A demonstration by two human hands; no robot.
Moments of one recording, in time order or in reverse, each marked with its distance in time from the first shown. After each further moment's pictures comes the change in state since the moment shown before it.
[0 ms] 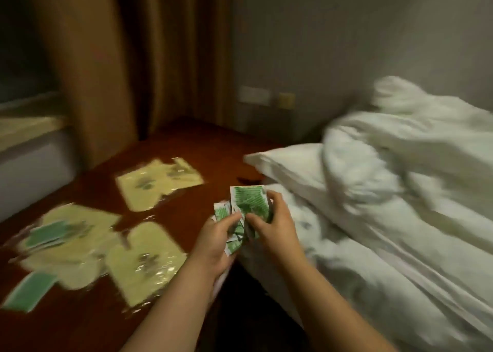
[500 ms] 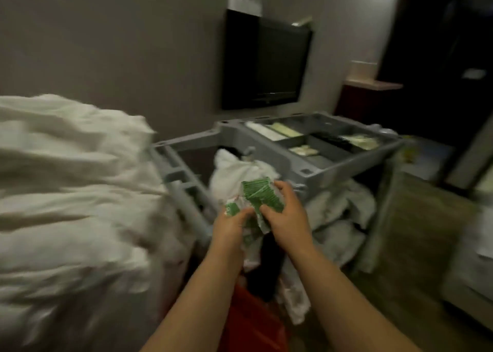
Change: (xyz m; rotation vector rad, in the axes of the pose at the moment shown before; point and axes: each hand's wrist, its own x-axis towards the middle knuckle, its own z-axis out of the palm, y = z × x) left_hand -0.326 -0.369 0.476 0.216 -0.868 -0.371; right_hand -0.409 0.116 -0.557 -0.269 1.042 0.256
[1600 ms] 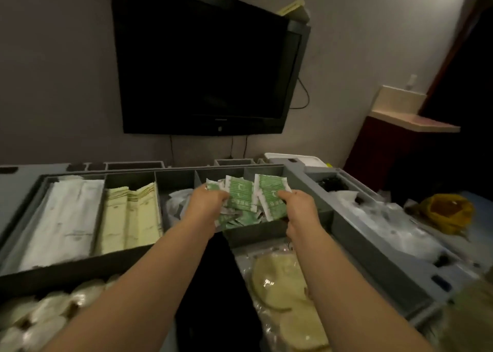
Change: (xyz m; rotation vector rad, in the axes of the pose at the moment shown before) left_hand 0.655 -0.132 0.435 0.317 0.351 0.002; right_hand 0.713 0.351 -0.263 0.352 -0.018 0.483
